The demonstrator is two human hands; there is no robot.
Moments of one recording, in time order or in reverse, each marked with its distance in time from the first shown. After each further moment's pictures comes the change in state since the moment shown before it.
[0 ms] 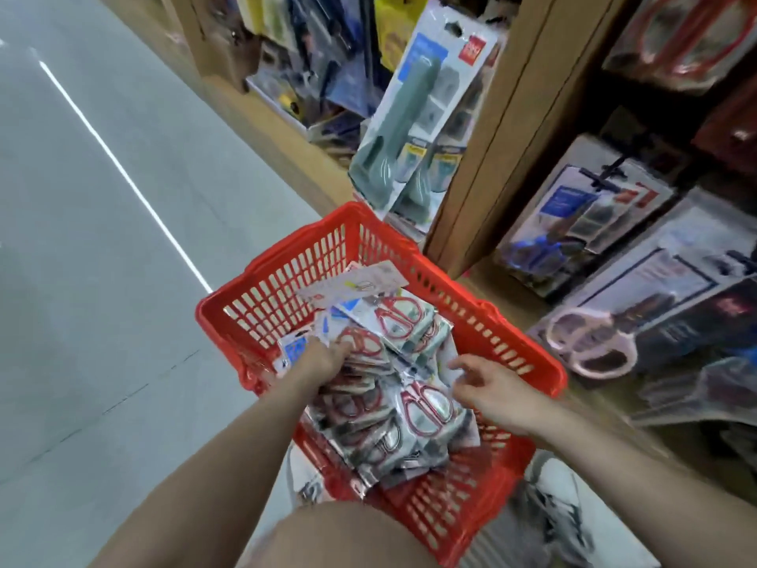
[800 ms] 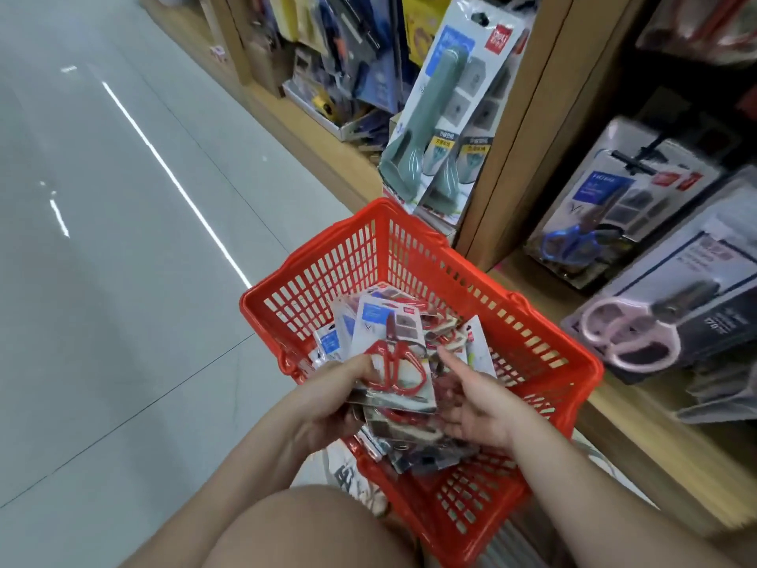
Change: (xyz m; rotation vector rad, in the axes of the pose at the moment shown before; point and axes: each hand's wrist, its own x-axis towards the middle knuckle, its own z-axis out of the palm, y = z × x) left_hand -0.148 0.003 -0.037 -0.765 -0.340 -0.071; right_hand 0.013 -0.014 0.056 0.998 -0.248 0.344
